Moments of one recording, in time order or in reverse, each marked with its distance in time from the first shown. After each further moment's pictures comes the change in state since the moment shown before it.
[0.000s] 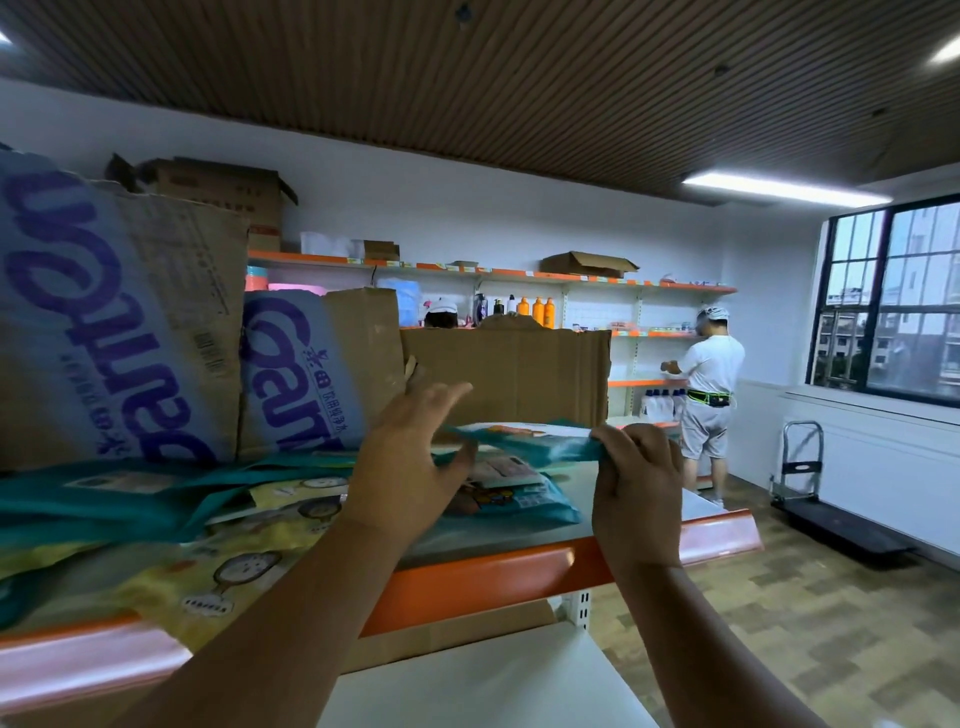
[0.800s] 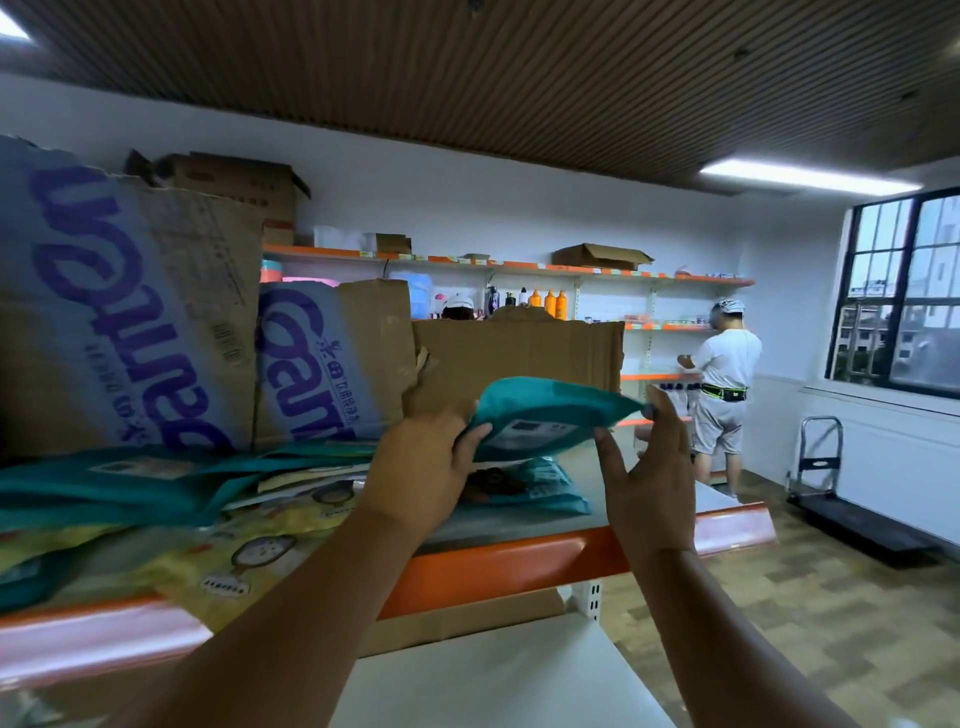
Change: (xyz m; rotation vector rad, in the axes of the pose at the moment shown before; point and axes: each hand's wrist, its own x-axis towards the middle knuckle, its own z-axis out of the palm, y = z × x) left_hand -0.005 0.002 0.004 0.111 0.041 0.087; right_hand 0.005 -0.005 -0.003 0.249 -0.088 0.316
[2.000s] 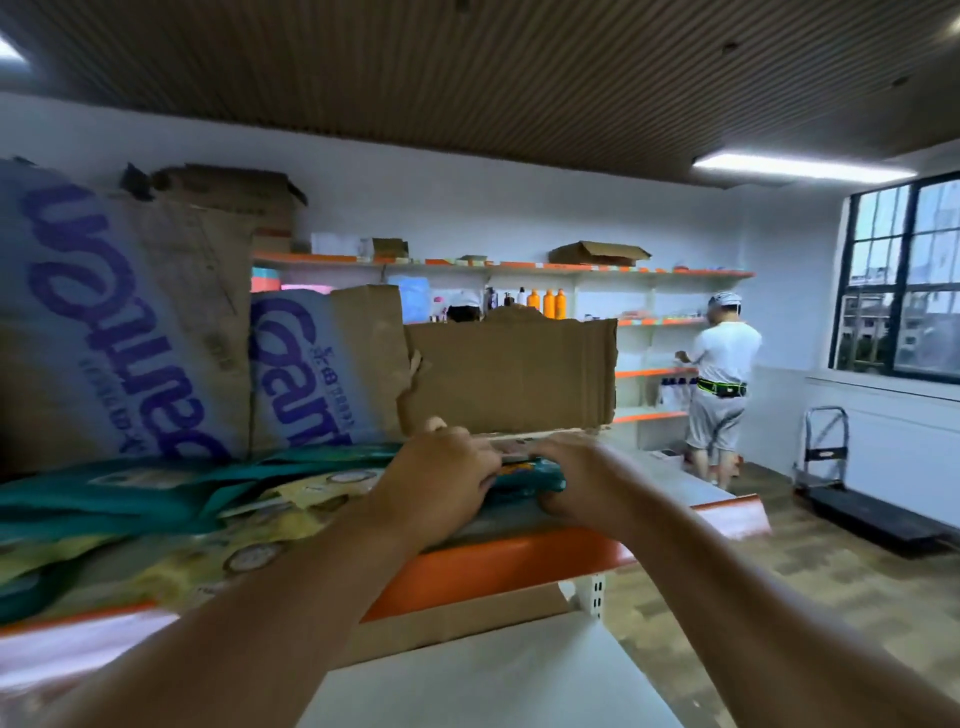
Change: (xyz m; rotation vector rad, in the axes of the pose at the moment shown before) left_hand 0.014 0.005 0.017 0.384 -0.377 0.329; right_hand 0.024 -0.021 0.005 -0.443 -0.793 -0.330
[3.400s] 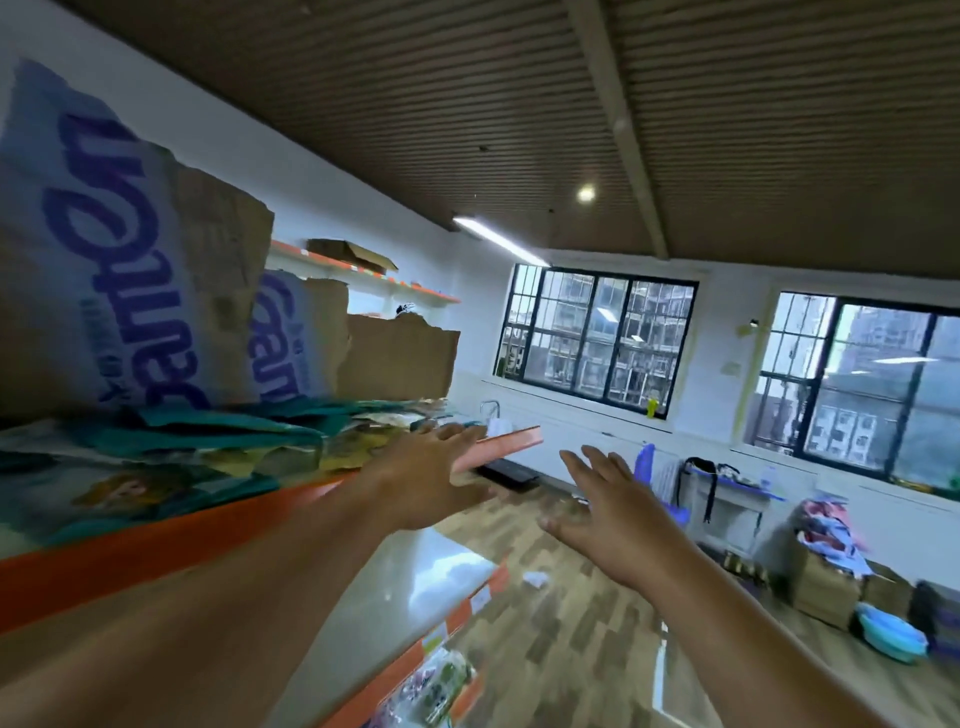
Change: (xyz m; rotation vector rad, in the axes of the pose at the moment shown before) left_hand -0.254 -0.098 -0.176 -0.850 -0.138 0.326; right_hand -0.237 -0.399 -0.078 -0.469 -0.025 0.782
